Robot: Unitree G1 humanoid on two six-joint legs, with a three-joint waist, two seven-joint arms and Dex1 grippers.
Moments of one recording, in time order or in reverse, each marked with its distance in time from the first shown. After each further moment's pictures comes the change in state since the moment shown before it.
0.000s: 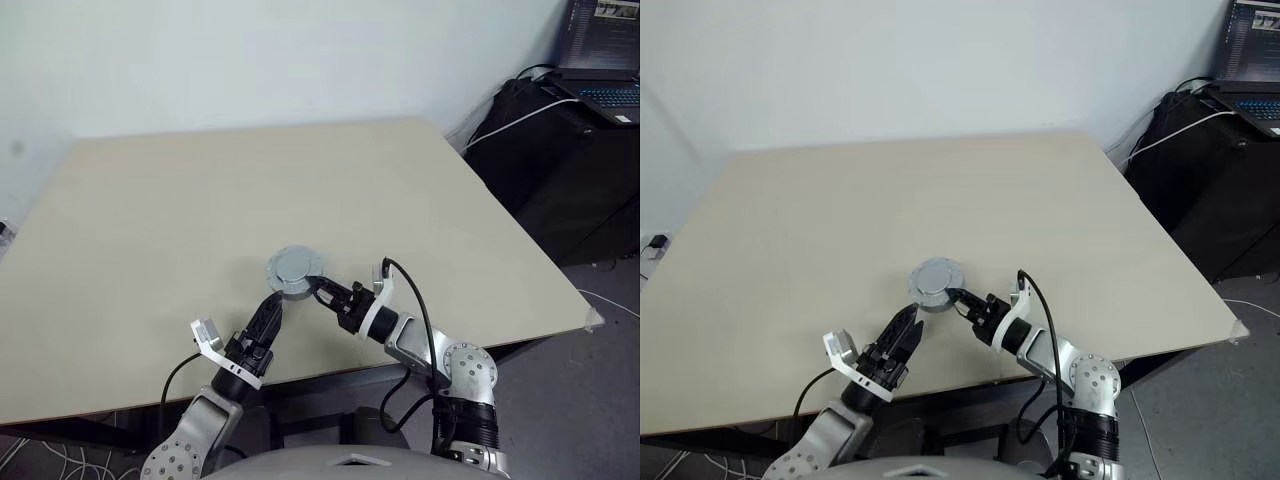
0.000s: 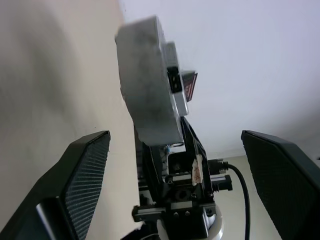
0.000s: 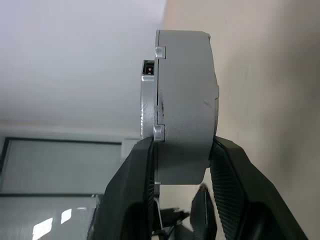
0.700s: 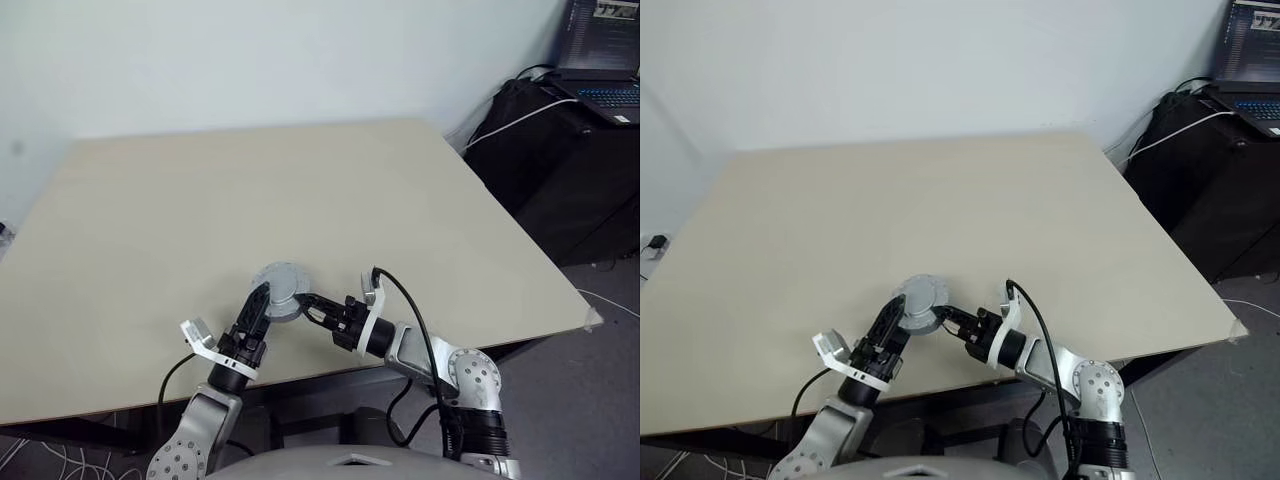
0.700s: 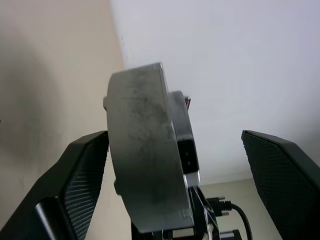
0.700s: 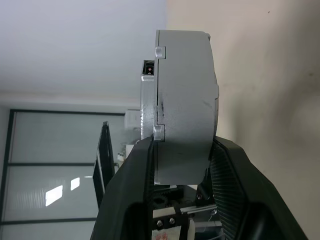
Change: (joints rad) left arm -0.003 0.001 -0.026 0.018 -0.042 -0.136 0.005; right arm 0.041 -0.099 0.119 -0.032 0.190 0.016 -0.084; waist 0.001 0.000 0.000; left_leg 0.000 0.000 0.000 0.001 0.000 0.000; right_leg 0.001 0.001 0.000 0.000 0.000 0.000
